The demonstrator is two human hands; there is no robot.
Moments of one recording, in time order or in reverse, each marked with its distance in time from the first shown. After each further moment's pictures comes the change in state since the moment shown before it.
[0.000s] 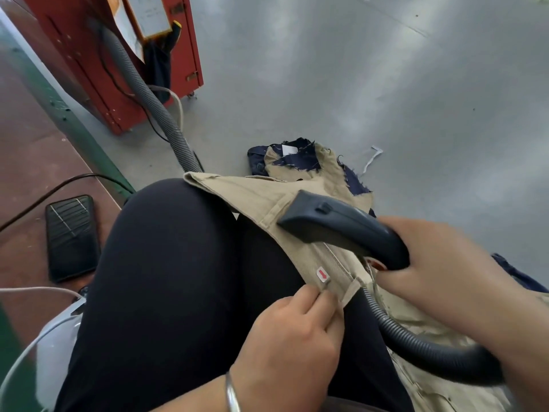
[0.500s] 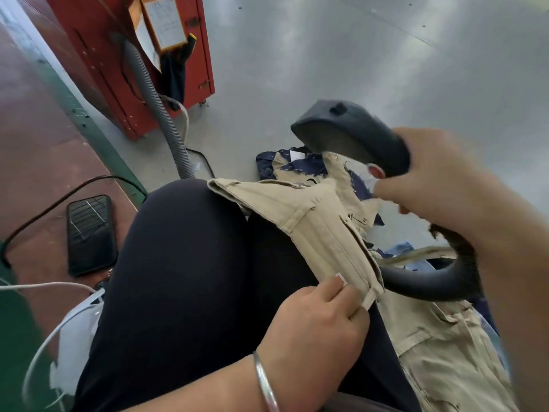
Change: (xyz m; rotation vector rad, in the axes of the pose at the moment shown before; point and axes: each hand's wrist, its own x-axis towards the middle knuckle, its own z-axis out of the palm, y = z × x) left_hand 0.009 0.008 -0.003 -0.032 -0.007 0.037; right_hand 0.052 -0.013 -0.040 0.178 0.271 -0.079
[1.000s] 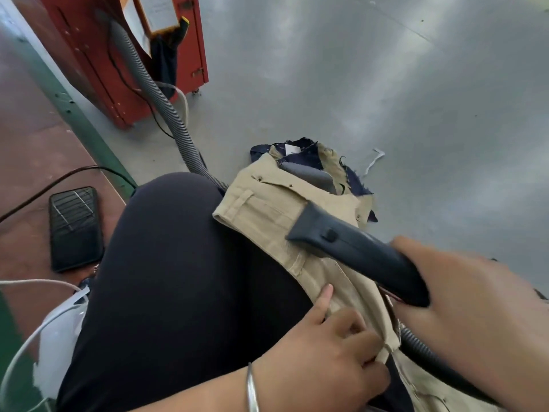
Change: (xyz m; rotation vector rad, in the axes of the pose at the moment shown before) left_hand -0.014 0.006 0.011 -0.114 -0.123 0.211; right_hand -0.096 -0.005 0.014 -0.489 -0.211 0.003
